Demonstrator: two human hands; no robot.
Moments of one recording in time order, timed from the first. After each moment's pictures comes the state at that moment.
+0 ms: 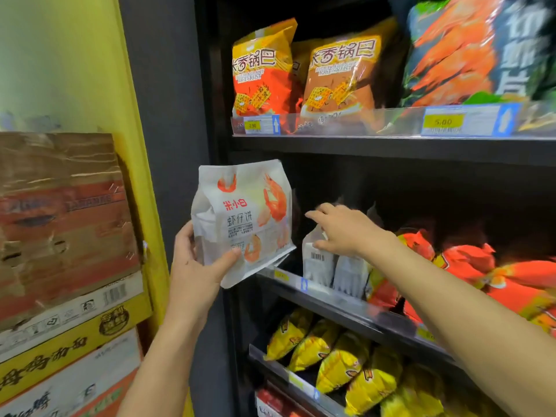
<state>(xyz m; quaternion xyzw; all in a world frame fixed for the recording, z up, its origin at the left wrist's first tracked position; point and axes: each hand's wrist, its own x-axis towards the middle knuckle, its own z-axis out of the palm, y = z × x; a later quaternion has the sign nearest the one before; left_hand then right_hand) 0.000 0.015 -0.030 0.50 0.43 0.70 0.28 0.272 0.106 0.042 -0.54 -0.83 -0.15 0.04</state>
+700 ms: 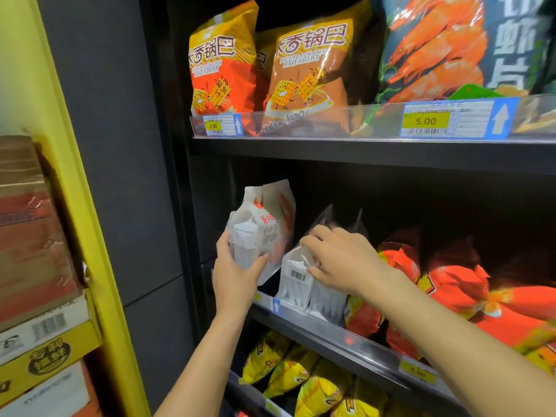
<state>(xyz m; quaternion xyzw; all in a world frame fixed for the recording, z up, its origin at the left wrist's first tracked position) 0.105 0.131 -0.065 0.54 0.52 0.64 0.18 0.315 0.111 0.013 -0.52 -0.82 -0.21 0.07</state>
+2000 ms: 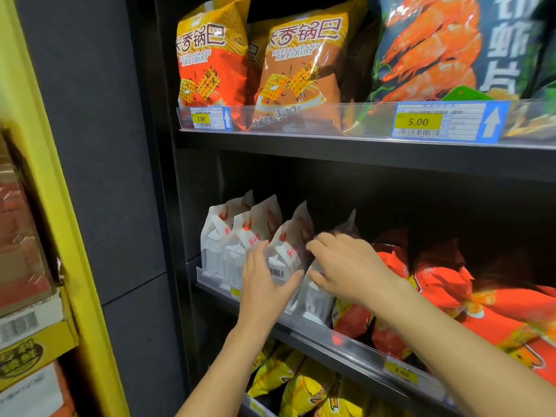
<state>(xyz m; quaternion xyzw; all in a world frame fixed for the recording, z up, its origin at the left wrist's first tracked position) 0.165 0.132 -0.088 0.66 0.52 0.52 0.15 0.333 0.095 0.009 -0.54 -0.81 -0.23 0.07</state>
